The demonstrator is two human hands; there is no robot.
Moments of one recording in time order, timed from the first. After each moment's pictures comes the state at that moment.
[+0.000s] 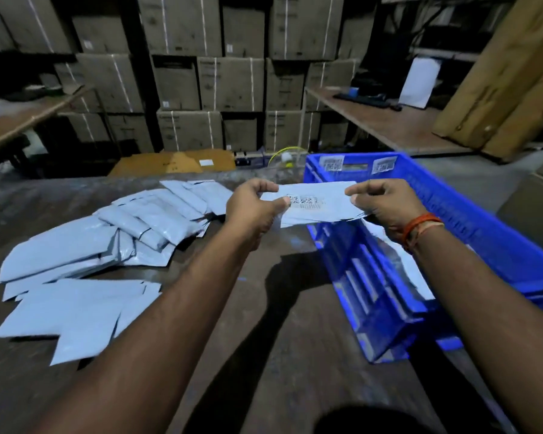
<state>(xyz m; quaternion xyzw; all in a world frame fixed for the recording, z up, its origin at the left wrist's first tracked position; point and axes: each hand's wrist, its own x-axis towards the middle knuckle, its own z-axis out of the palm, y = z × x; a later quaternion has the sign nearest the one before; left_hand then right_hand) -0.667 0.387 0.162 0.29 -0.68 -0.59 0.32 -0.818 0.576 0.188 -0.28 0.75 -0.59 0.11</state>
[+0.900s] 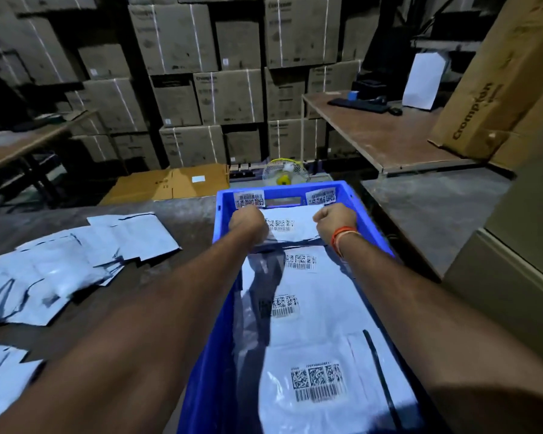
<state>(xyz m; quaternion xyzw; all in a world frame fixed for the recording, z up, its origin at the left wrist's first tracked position) -0.992 0.435 0.138 0.47 -0.85 -0.23 0.09 -1.116 0.570 0.126 -0.24 0.88 -0.39 0.08</state>
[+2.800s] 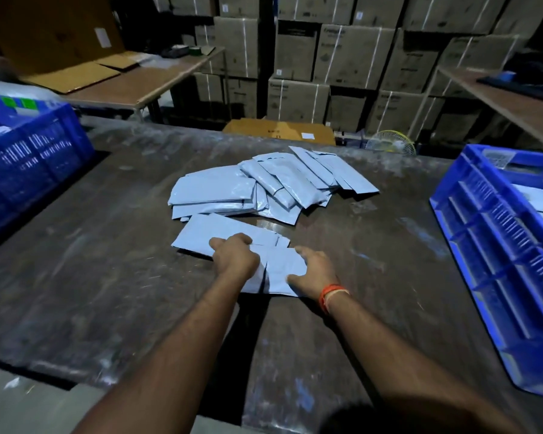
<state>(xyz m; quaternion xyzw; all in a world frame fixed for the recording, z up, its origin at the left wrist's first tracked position) -0.396 0.274 0.037 0.65 -0.68 -0.32 0.14 -0.545 0.374 0.004 -0.44 0.82 -0.26 0.25</state>
